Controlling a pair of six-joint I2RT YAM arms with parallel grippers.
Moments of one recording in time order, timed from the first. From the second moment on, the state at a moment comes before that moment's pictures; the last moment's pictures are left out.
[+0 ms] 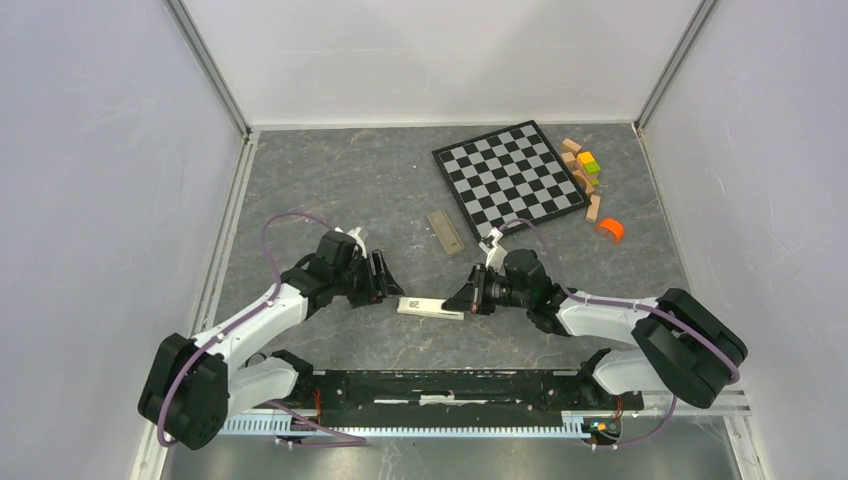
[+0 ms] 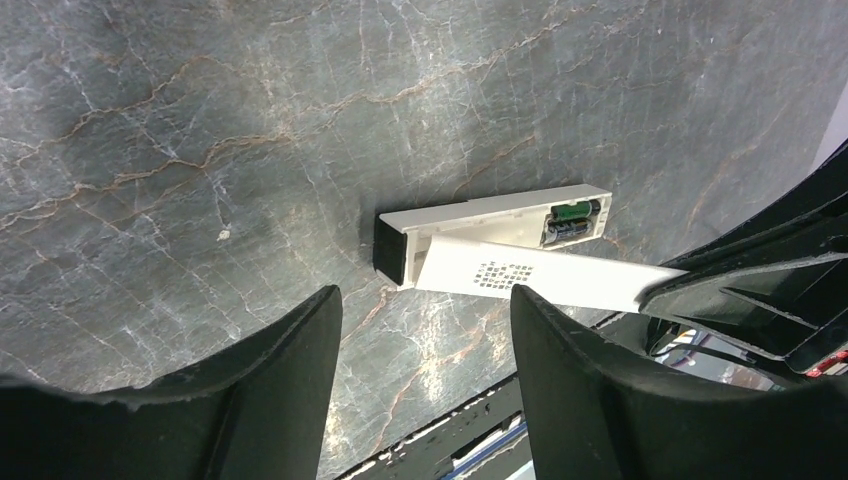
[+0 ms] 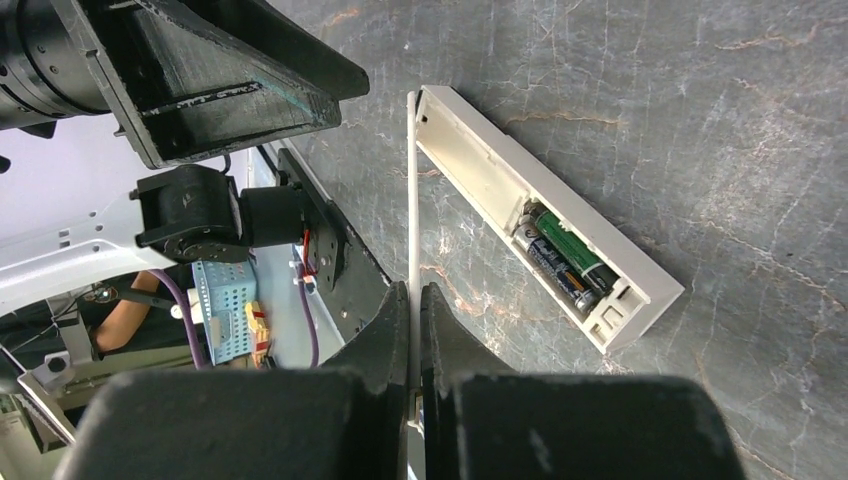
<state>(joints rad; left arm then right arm) -0.48 1.10 0.53 -0.31 0.29 -0.71 0.74 1.32 0.37 0.47 -0.46 0.96</state>
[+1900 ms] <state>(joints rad) -0.48 1.24 0.48 -0.18 0.37 -0.71 0.66 1.52 0.65 0.02 -0.48 0.67</state>
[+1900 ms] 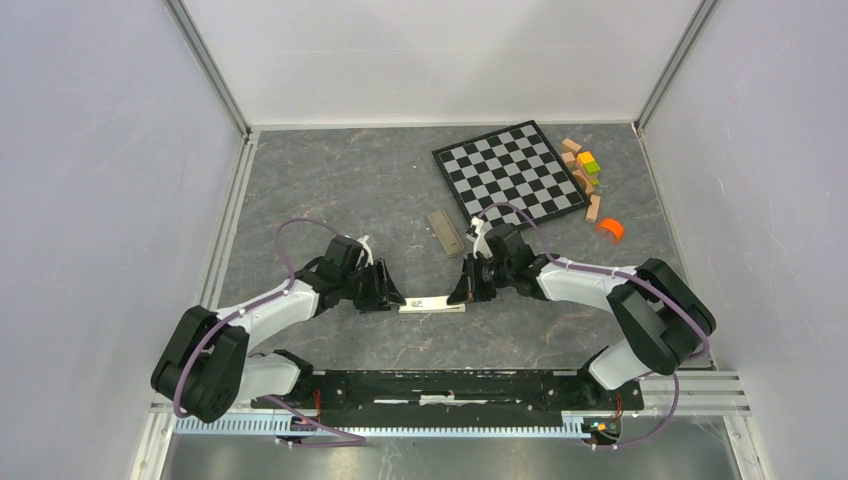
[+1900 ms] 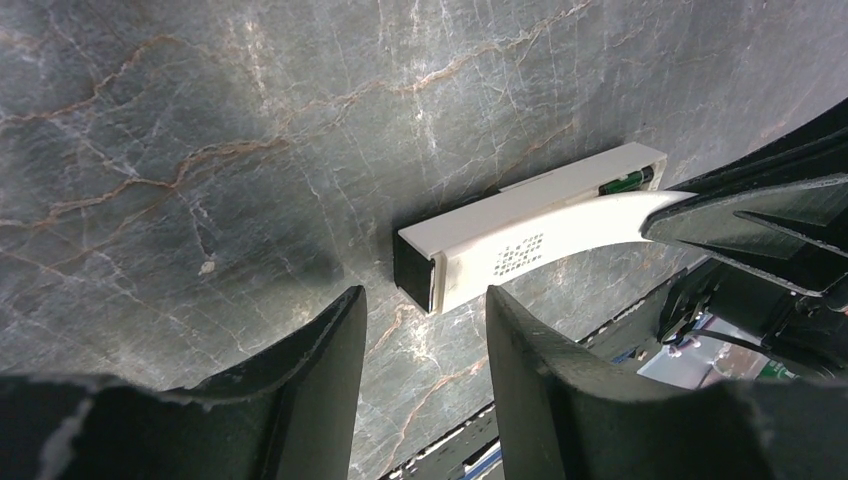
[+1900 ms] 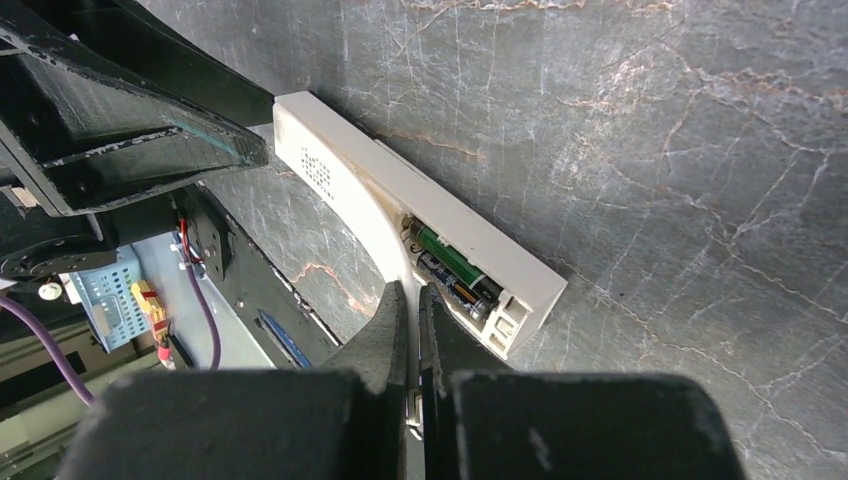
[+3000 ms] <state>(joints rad) -0.51 1.33 0.41 0.09 0.40 -0.75 0.60 1.43 0.63 -0.09 -0.47 0.60</state>
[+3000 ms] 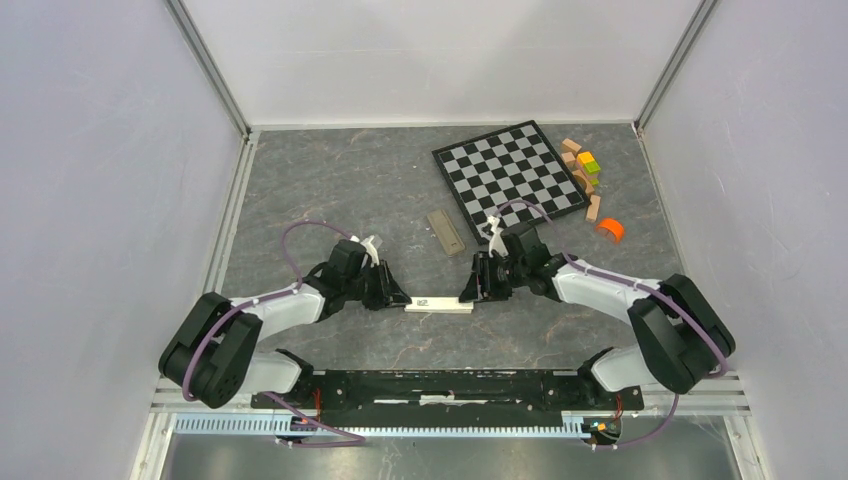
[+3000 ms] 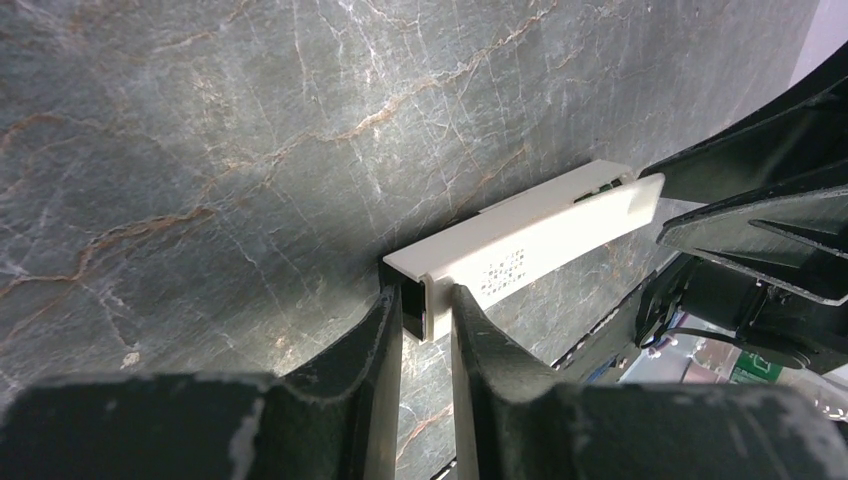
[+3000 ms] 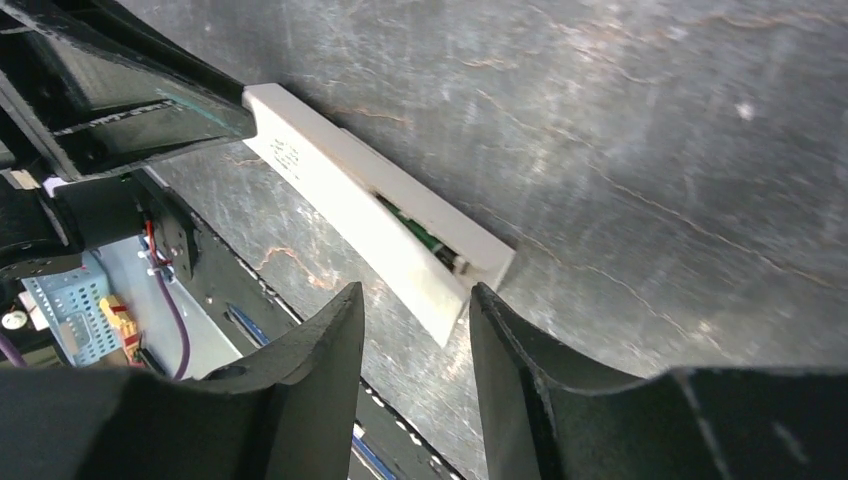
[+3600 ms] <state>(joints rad) -0.51 1.33 0.41 0.09 0.40 -0.76 0.57 1.38 0.58 -0.15 -0.39 0.54</state>
